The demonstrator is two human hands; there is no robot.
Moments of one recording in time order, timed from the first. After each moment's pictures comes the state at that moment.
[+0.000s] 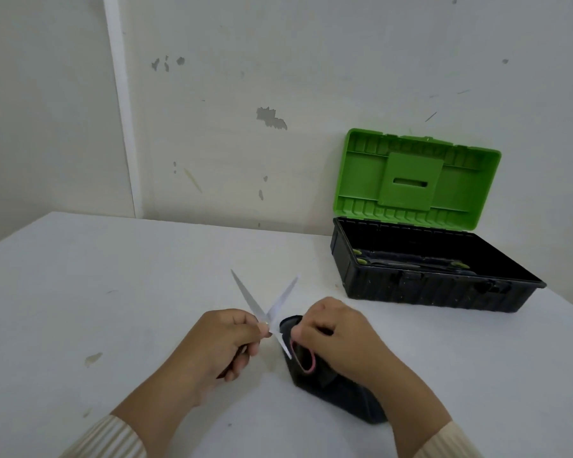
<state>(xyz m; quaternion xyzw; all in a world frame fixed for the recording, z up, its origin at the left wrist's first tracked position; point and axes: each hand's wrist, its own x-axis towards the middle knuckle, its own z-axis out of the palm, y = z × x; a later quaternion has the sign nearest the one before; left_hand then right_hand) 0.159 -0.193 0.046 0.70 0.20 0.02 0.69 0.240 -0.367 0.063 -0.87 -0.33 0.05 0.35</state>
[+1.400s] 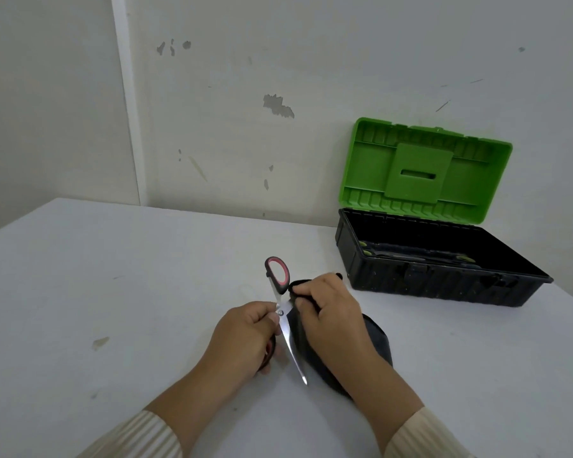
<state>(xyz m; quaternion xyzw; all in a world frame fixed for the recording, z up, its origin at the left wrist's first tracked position) 0.166 -0.219 0.030 0.73 0.17 0.11 0.65 0.242 -0.336 0.037 -0.83 -0.35 -0.19 0.38</state>
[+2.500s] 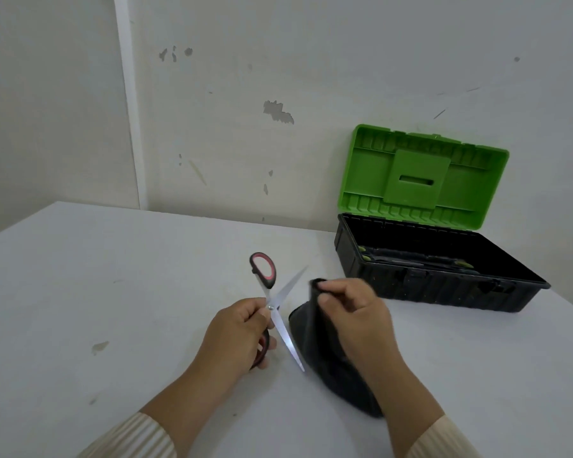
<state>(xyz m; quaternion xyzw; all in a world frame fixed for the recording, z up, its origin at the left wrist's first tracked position) 0.165 -0.216 0.040 0.70 0.20 0.13 0.68 0.243 -0.362 0.056 -0.82 -0.24 -0.11 0.51</state>
